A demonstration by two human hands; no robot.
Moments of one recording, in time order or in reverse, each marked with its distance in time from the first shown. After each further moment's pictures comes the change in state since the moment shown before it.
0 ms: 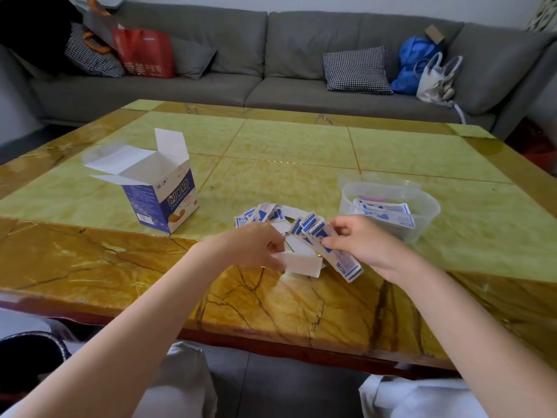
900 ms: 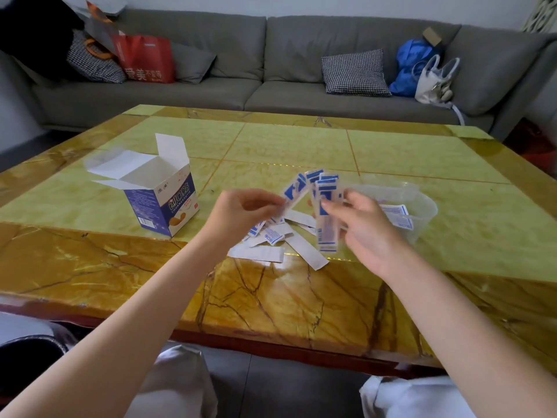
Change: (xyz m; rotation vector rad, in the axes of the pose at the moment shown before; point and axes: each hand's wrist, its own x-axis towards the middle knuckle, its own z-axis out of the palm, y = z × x) left_hand -0.013 0.004 -0.020 -0.896 0.554 0.044; right_hand 0.004 -0.014 0.005 0.562 0.162 -0.149
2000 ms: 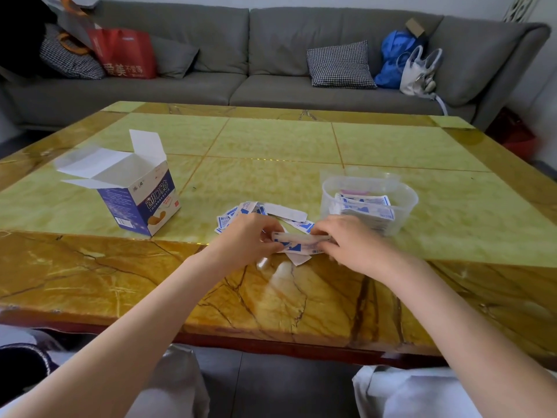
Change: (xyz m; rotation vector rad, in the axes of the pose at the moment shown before) left_hand -0.005 -0.018 0.033 0.641 -0.307 0.036; right_hand -0.006 0.016 -0.031 -1.340 -0.226 -0.277
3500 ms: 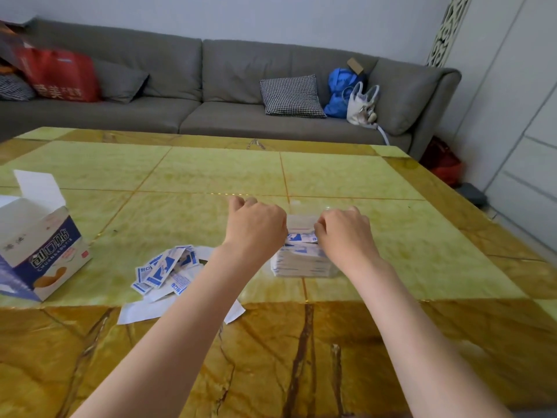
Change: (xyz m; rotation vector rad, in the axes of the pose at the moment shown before) left_hand 0.108 0.089 0.031 0.590 0.287 0.078; right_hand 0.025 0.081 -0.039 -0.220 0.345 0.428
